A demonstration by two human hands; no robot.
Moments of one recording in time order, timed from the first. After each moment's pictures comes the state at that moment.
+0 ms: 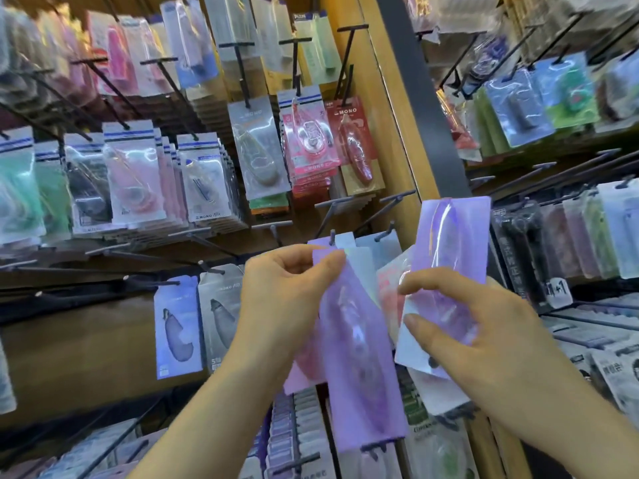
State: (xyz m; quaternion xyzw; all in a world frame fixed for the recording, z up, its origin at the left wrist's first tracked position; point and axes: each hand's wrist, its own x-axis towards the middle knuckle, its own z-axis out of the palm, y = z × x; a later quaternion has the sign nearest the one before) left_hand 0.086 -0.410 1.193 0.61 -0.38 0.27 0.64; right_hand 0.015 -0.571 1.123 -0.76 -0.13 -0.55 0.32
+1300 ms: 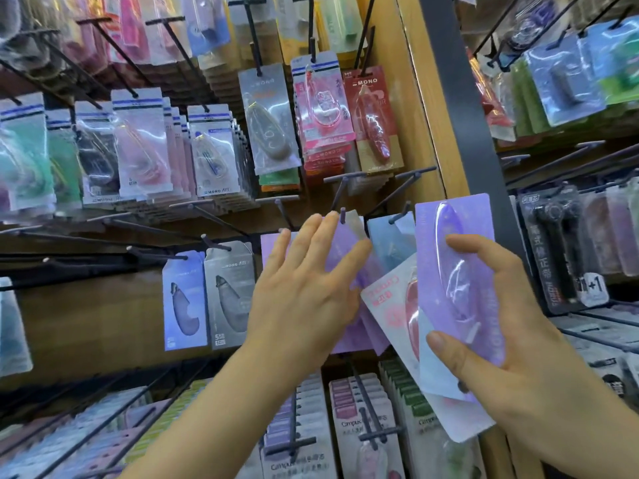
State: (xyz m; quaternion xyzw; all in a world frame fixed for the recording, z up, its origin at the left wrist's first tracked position) left_hand 0.138 -0.414 1.170 0.71 -0.31 0.63 -0.04; right_hand 0.017 -0.582 1.111 -0.77 -0.19 -0.48 0.37
